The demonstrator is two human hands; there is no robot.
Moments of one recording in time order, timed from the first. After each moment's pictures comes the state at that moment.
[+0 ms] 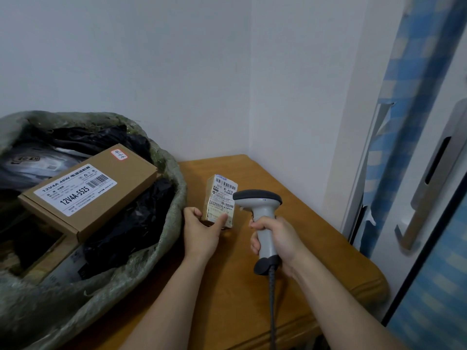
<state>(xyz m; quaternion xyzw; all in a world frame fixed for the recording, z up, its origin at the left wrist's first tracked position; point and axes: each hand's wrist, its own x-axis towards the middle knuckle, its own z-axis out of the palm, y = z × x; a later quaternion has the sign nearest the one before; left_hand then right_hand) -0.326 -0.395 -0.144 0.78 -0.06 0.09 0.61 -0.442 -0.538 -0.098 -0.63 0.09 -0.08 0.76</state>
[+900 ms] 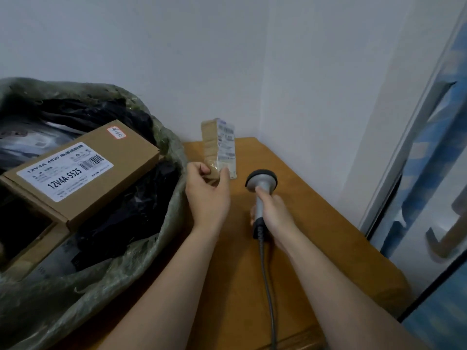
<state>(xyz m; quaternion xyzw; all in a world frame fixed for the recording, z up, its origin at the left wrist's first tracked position) -0.316 -0.416 -0.089 0.69 -0.10 0.24 0.67 -0.364 -0.543 -0.115 -0.71 0.20 -0.12 0.67</state>
